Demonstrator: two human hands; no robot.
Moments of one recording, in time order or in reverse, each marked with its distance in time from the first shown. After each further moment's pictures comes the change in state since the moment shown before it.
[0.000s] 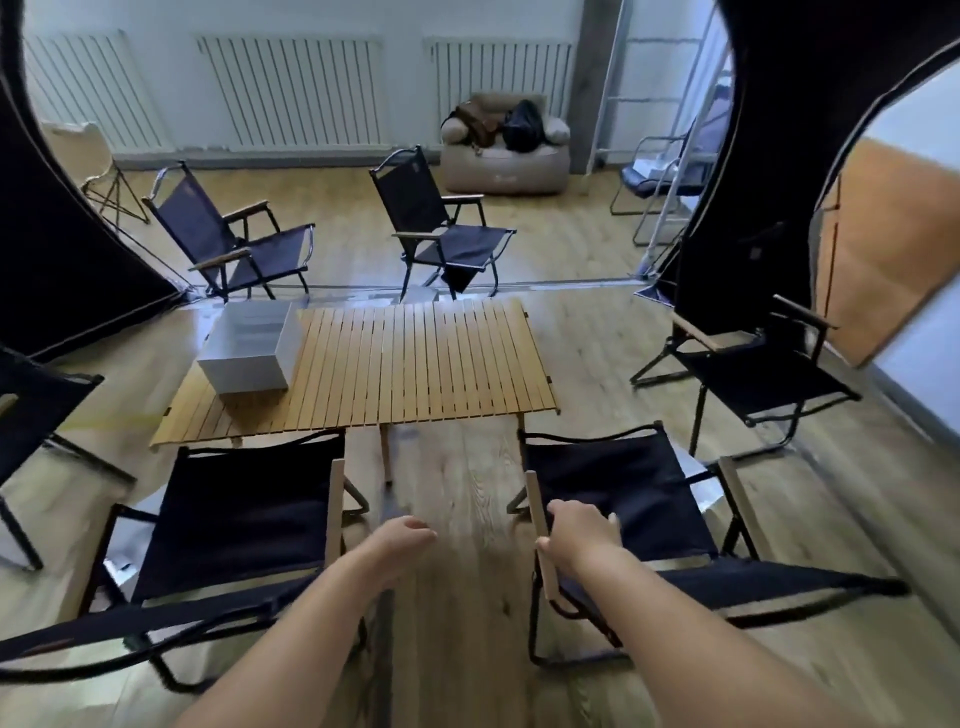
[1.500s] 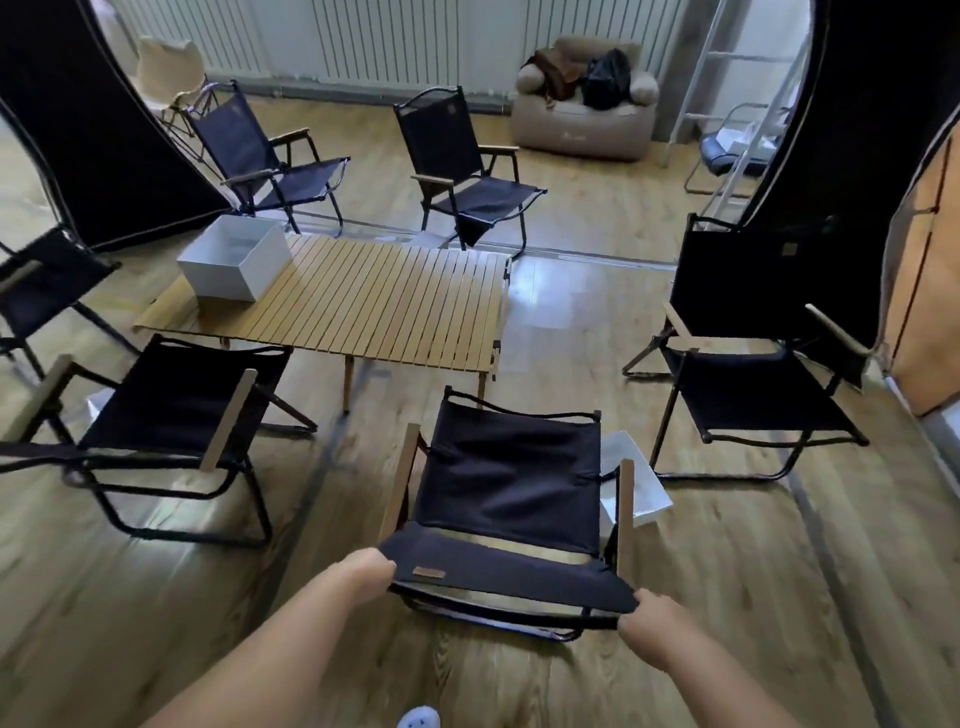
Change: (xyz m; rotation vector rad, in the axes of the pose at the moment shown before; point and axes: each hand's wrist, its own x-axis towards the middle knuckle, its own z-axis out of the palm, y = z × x) left_hand 0.003 0.153 0.349 0.404 0.045 -0.402; right_hand 0.071 0.490 -0.027 -0.137 -0.369 0.111
